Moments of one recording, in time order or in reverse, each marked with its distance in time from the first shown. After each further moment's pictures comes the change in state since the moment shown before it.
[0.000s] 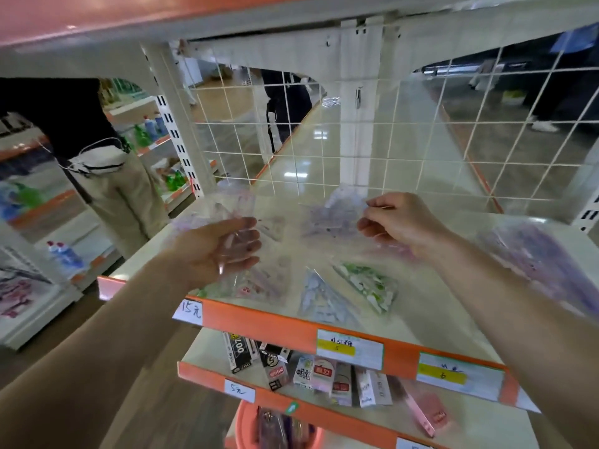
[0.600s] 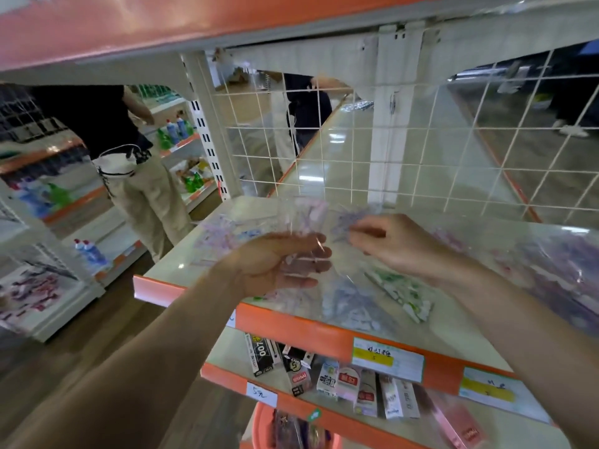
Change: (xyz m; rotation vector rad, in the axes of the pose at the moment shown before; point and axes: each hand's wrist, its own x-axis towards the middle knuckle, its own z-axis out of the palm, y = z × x) left_hand -0.010 -0.011 0.023 0.120 -0.297 0.009; right_hand -0.029 -0.020 0.044 -0.438 -0.226 -0.252
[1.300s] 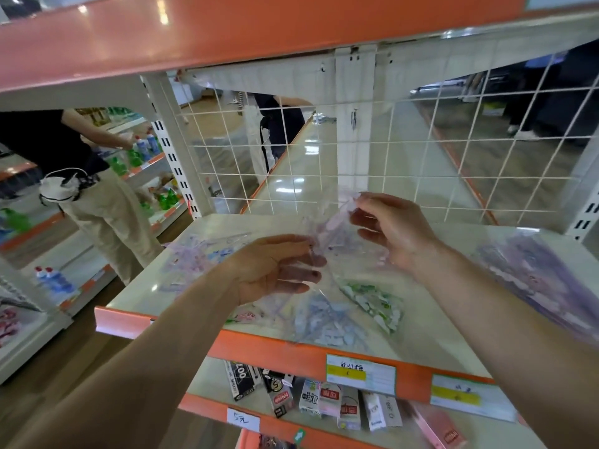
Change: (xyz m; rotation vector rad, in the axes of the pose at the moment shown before) left_hand 0.023 0.014 0.027 0.105 -0.002 0.013; right_hand 0.021 0.018 -0.030 0.859 0.362 0.220
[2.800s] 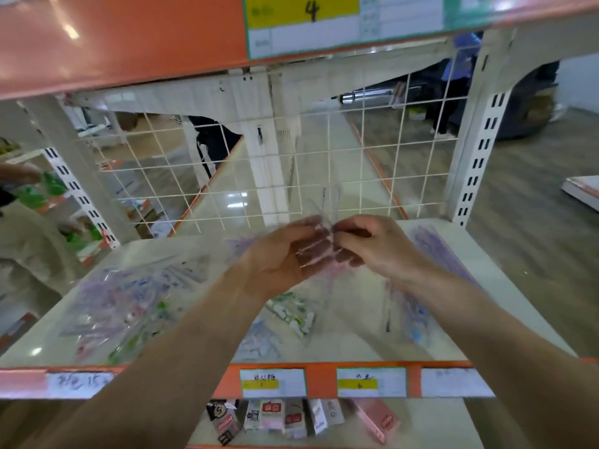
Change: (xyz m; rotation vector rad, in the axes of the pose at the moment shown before) left_hand 0.052 0.008 0.138 -0.278 -0.119 -0.008; right_hand -0.043 -0.014 -0.099 -0.451 0.003 -0.163
